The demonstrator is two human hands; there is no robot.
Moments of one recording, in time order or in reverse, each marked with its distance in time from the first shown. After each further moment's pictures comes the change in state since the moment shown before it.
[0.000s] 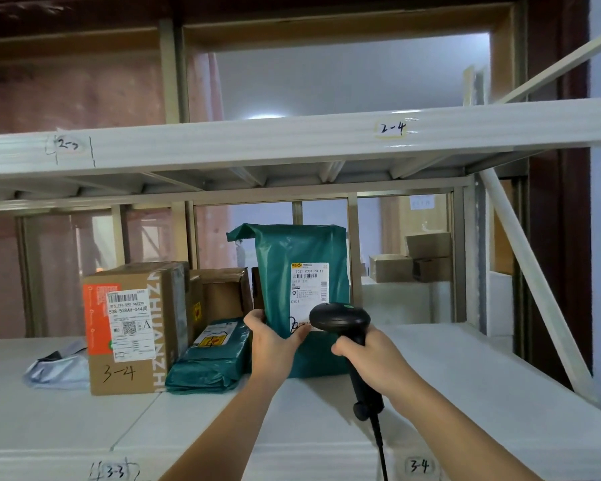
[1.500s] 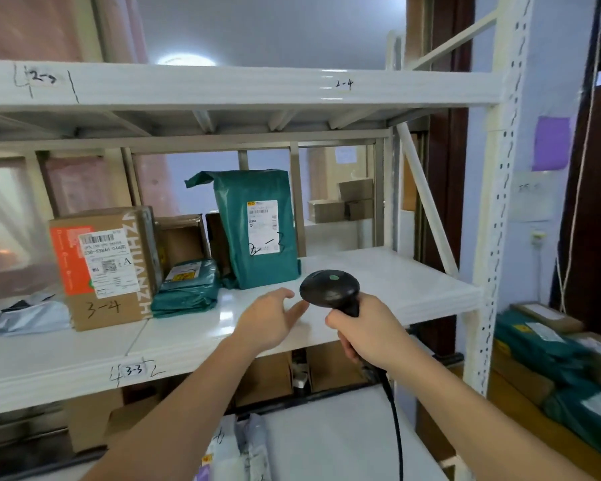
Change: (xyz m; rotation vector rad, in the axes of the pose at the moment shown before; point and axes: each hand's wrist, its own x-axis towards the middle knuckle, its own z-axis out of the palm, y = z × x) left_hand -0.113 0.035 -0.063 0.664 -0.687 0.212; right_hand -0.173 -0.014 0.021 -0.119 0.122 0.084
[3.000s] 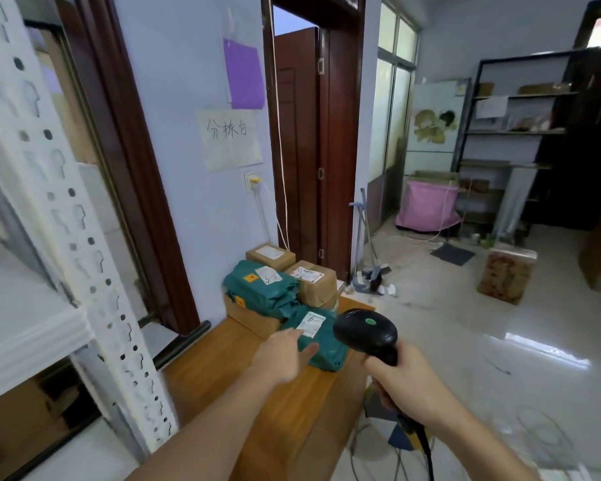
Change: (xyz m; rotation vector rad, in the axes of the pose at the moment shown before) left_hand 0.069 0.447 0.518 0.078 -0.699 0.594; right_hand -0.154 0.345 -0.403 0.016 0.629 0.611
